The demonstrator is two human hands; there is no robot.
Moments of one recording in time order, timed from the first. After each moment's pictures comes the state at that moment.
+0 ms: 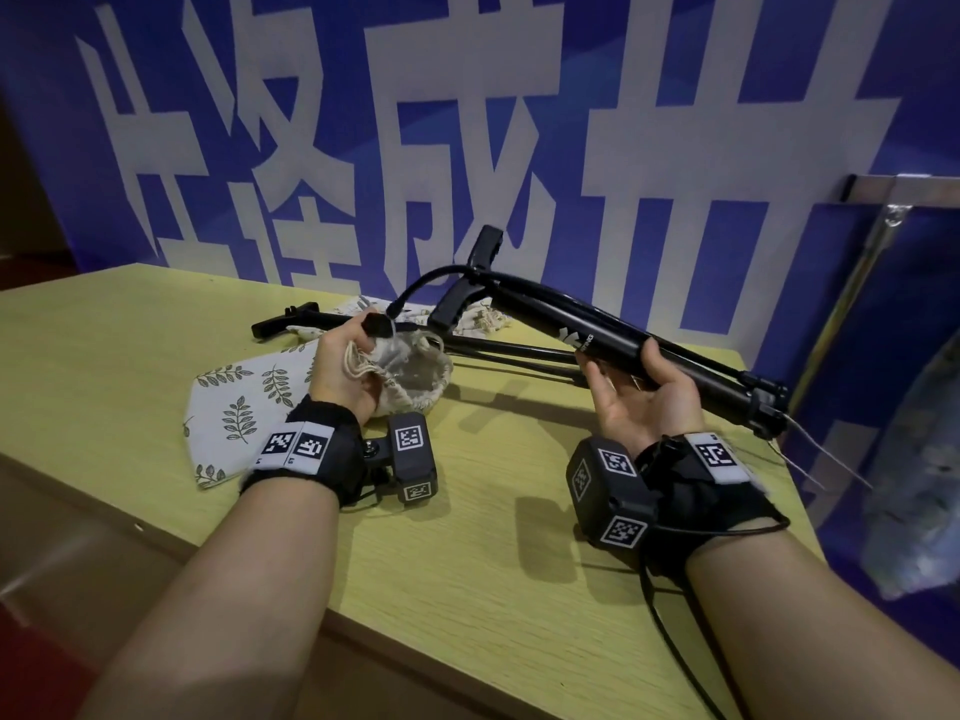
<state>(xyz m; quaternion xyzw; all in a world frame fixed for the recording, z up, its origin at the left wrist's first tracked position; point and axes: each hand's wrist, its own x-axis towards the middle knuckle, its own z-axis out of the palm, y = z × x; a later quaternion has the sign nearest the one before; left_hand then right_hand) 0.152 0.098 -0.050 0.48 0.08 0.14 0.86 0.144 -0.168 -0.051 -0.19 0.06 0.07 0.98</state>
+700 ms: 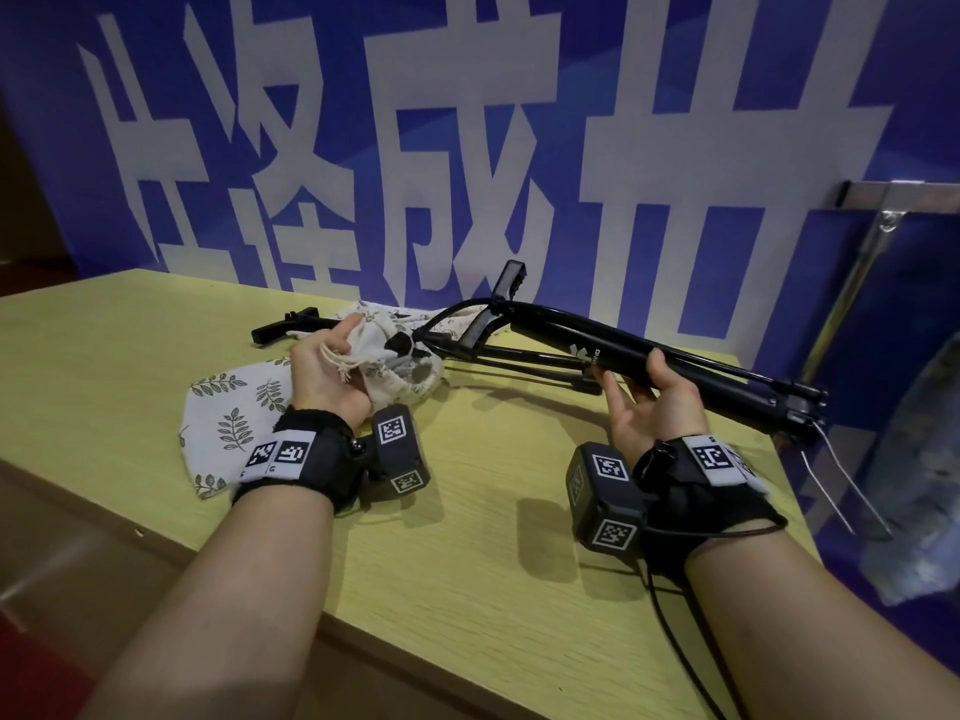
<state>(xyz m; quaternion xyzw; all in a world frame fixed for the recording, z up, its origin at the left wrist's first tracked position) 0.138 0.097 -0.040 0.36 0.12 0.17 0.91 0.155 -0.172 -0.055 -0.20 0.12 0.00 0.97</state>
